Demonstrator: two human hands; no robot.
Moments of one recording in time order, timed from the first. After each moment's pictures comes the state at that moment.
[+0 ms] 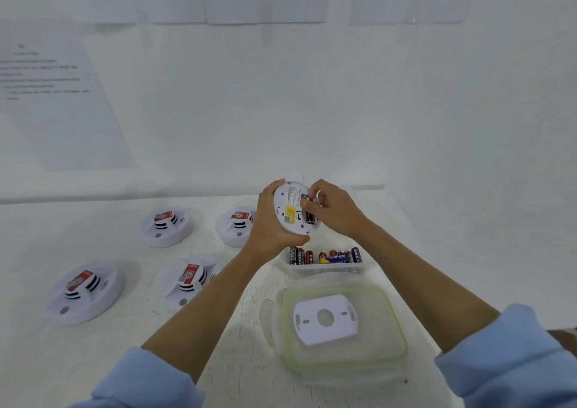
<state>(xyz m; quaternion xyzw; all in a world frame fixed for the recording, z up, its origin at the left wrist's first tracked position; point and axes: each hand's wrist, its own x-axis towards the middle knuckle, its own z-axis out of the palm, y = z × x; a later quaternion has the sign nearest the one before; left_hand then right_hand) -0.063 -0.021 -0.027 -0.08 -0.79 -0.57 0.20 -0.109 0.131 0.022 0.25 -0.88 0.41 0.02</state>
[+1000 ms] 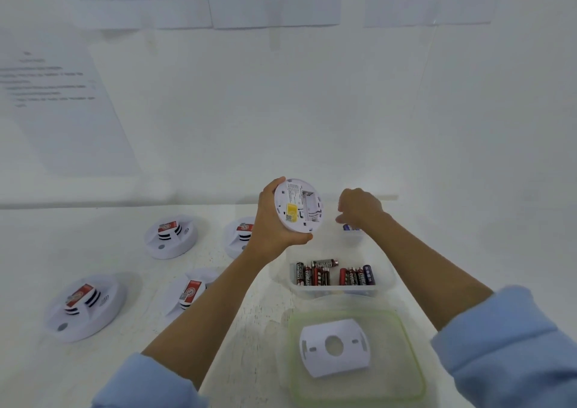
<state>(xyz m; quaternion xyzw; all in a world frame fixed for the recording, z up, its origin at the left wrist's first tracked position) -0.084 -0.031 -0.015 -0.07 -0.79 -0.57 0.21 -0.163 0.132 0.033 0.14 -0.99 0.07 -0.05</state>
